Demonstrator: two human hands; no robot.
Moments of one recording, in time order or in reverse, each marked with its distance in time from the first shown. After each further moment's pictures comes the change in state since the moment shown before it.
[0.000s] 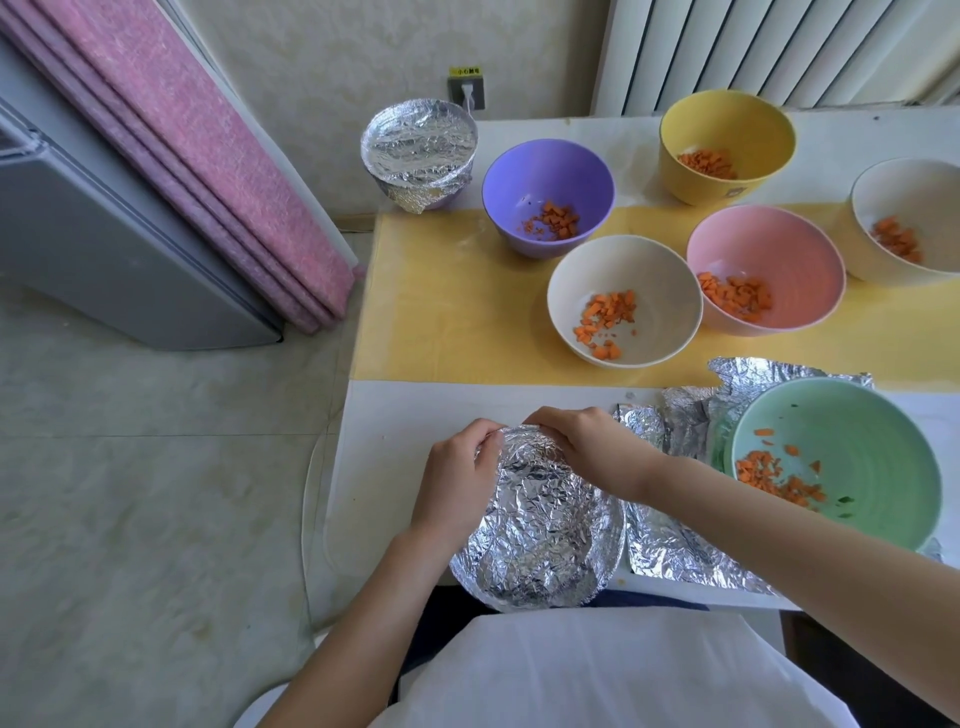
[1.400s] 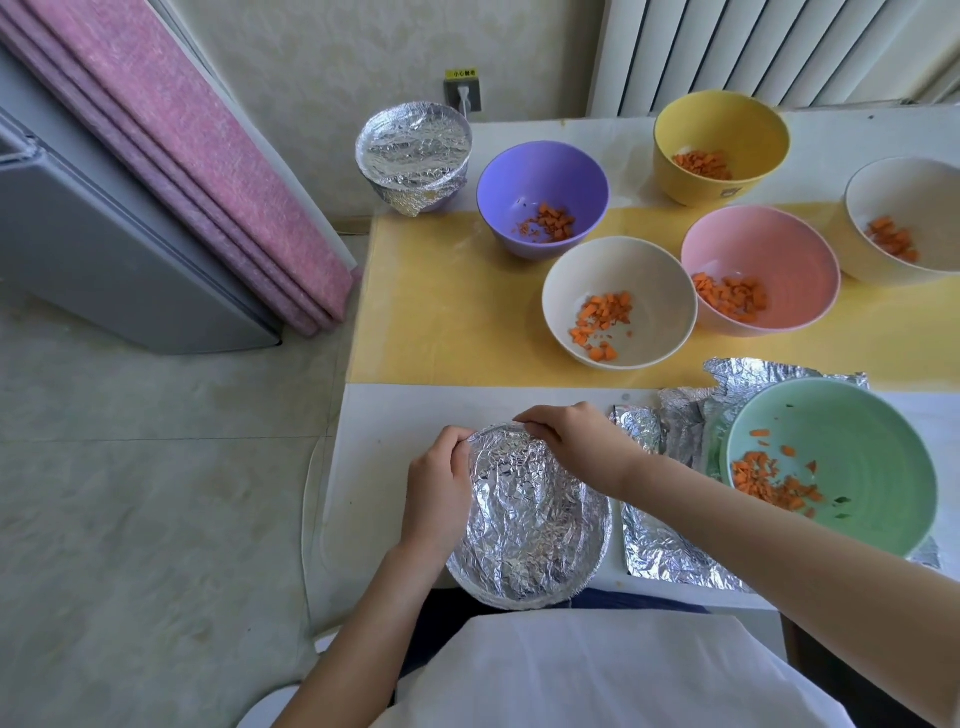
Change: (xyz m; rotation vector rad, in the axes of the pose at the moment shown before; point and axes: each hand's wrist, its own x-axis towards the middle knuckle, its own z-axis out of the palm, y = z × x) left_hand -0.004 -0.022 0.006 0.016 0.126 -0.087; right_hand 0.011 -0.003 0.004 -0.009 0.026 0.113
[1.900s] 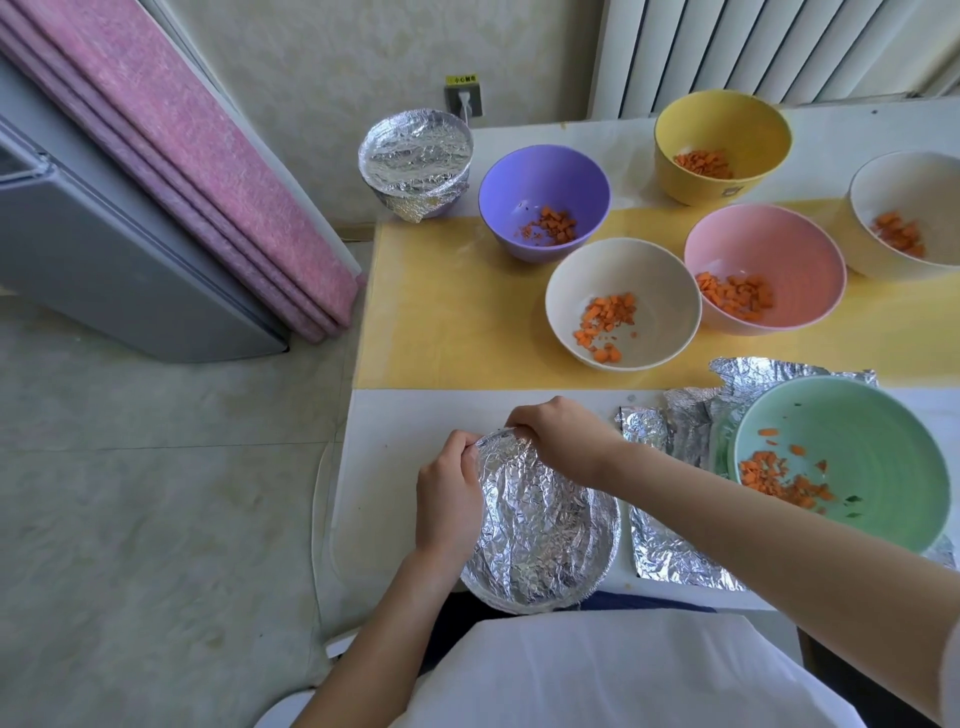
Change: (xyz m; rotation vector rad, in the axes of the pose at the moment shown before) left_hand -0.003 0.004 0.005 0.073 0.070 -0.012; right_hand 0.017 -0.018 -0.002 -0.162 -0.118 -0.032
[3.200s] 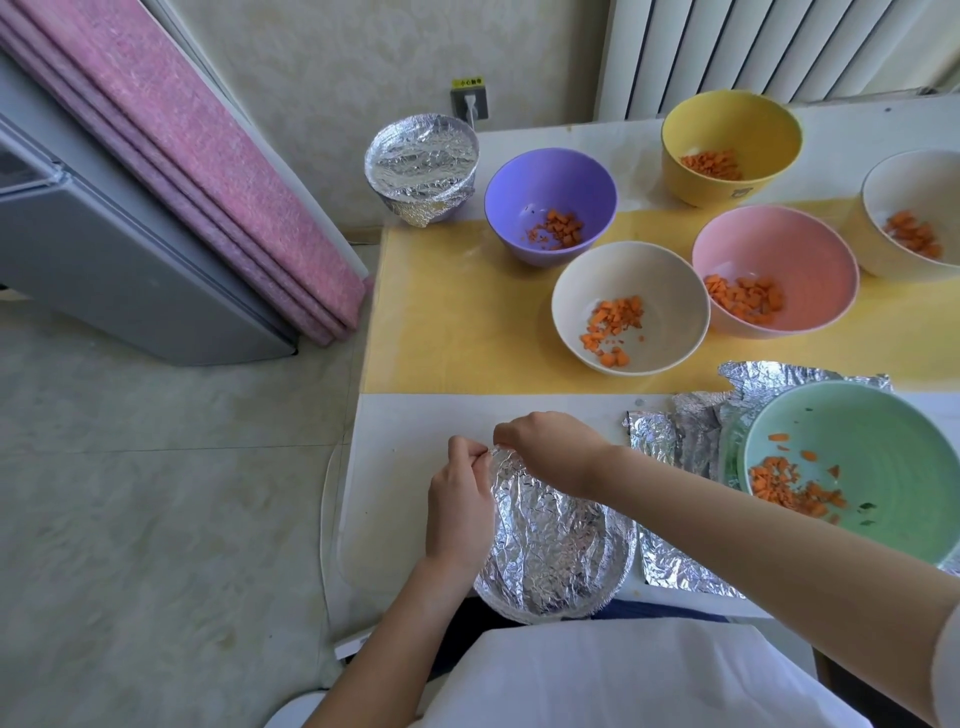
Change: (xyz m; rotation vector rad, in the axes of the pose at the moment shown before) left_hand -0.004 0.009 0.000 -0.016 -0.011 -0.031; right_hand 0.010 -0.012 0.007 -0.157 -0.074 -0.134
